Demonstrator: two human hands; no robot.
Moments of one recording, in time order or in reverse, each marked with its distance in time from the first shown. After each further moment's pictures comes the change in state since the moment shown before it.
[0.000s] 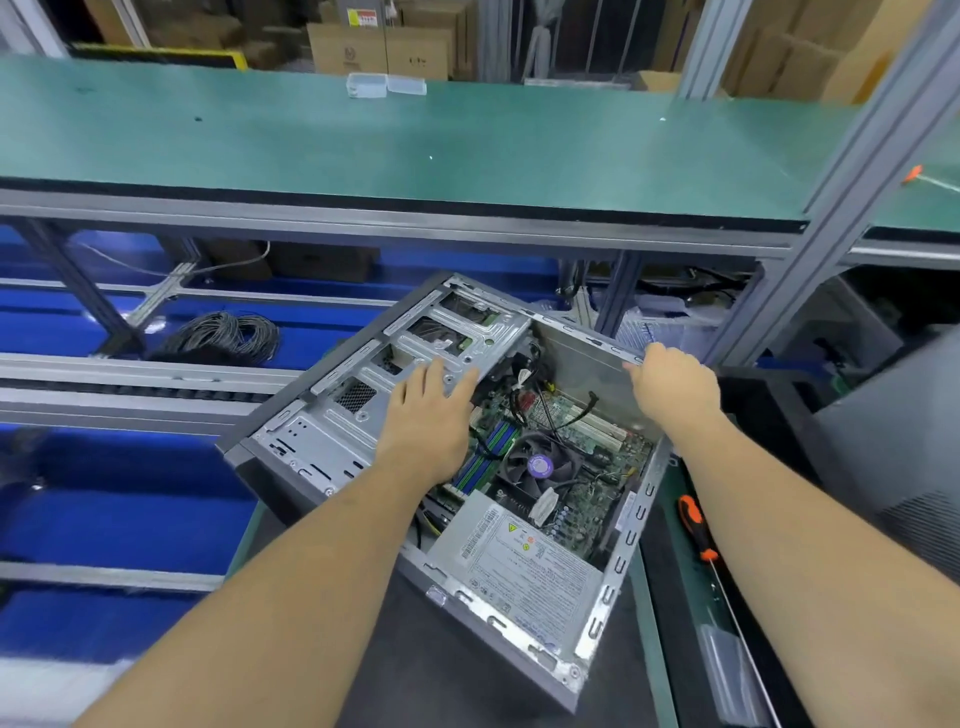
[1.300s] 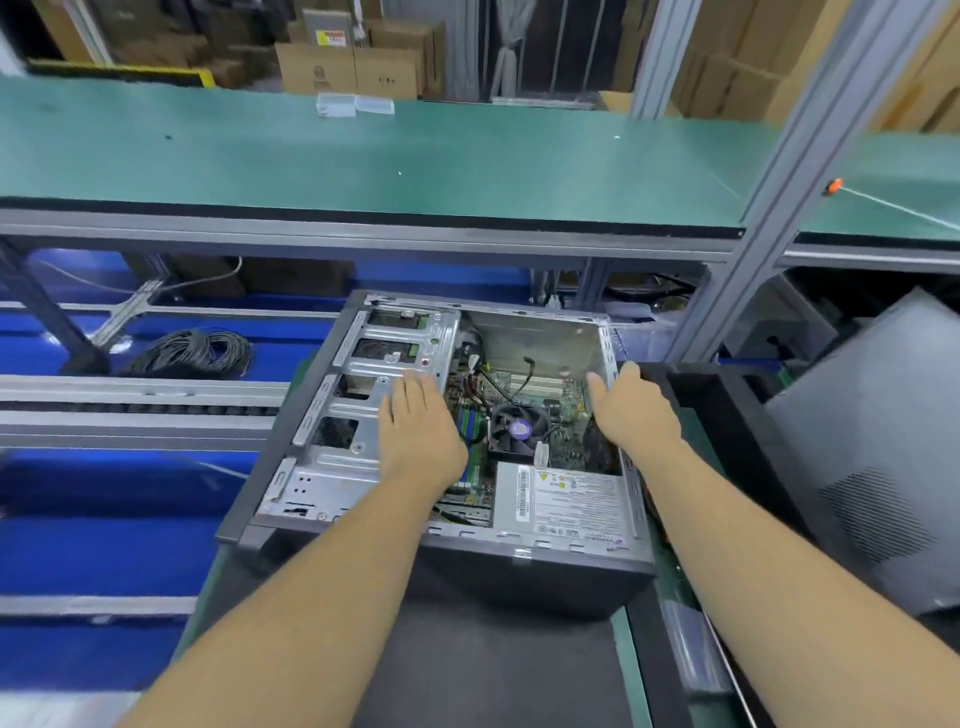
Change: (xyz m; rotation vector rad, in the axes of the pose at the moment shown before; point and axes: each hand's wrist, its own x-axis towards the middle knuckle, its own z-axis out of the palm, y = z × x) left_hand -0.016 0.040 -0.007 -0.075 -0.005 -0.236; right_hand -0.056 -0.005 -0.012 0.297 -0.074 0.181
